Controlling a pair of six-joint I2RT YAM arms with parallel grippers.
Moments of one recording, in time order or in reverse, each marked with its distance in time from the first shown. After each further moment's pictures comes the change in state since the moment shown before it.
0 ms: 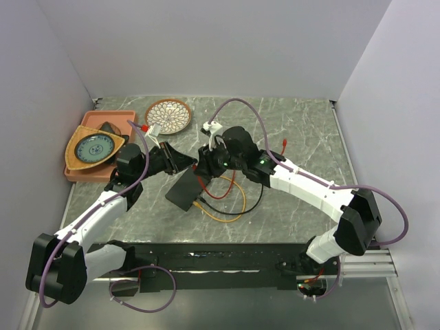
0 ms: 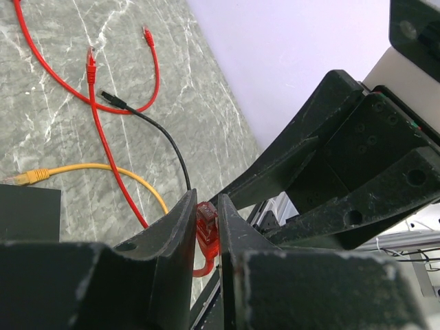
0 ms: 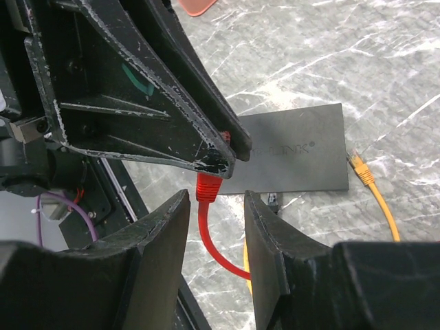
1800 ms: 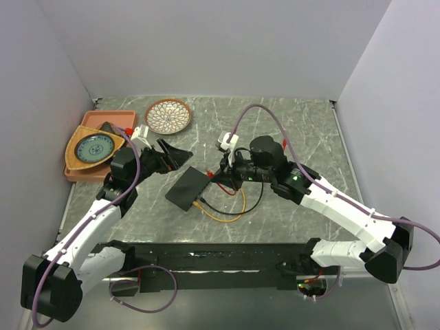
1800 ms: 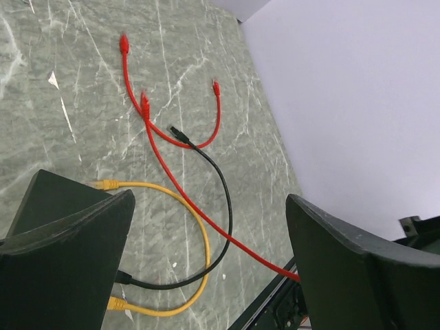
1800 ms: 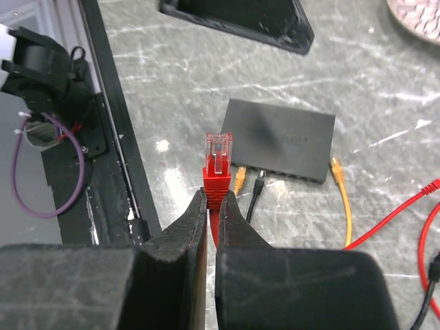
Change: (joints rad) left arm 0.000 -0.140 0.002 -0.178 -0.290 0.053; right arm 0.009 -0.293 -0.120 -0.101 -0.090 -0.290
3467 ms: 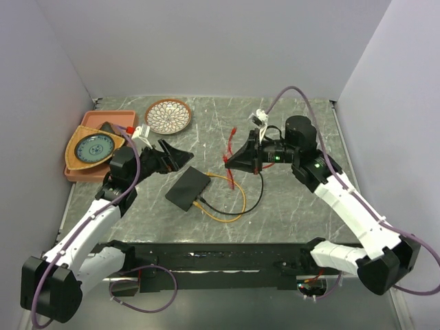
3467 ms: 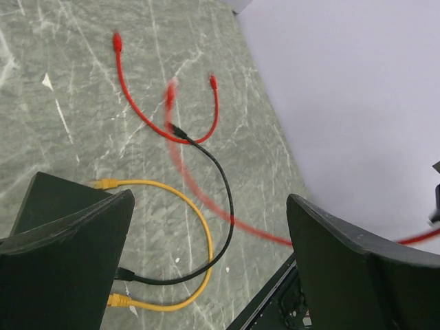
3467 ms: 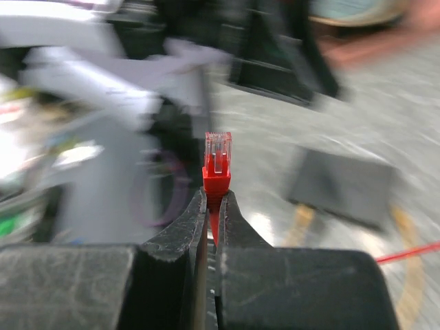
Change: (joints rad) left arm 0.000 -0.013 0.013 -0.014 0.040 0.038; right arm -0.332 -0.043 0.025 0.145 -0.593 0.245
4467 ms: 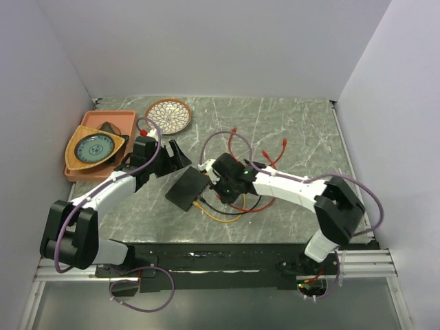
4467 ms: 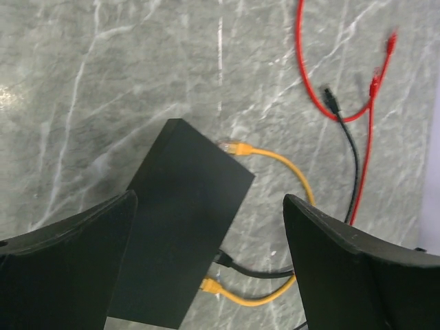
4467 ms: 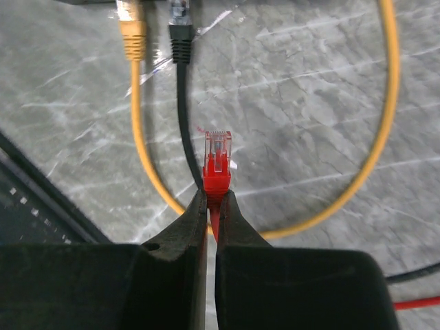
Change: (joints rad) left arm 0.020 0.400 0.137 -0.248 -0.182 0.080; right arm 0.366 0.455 -0.042 -0.358 0.867 -0.234
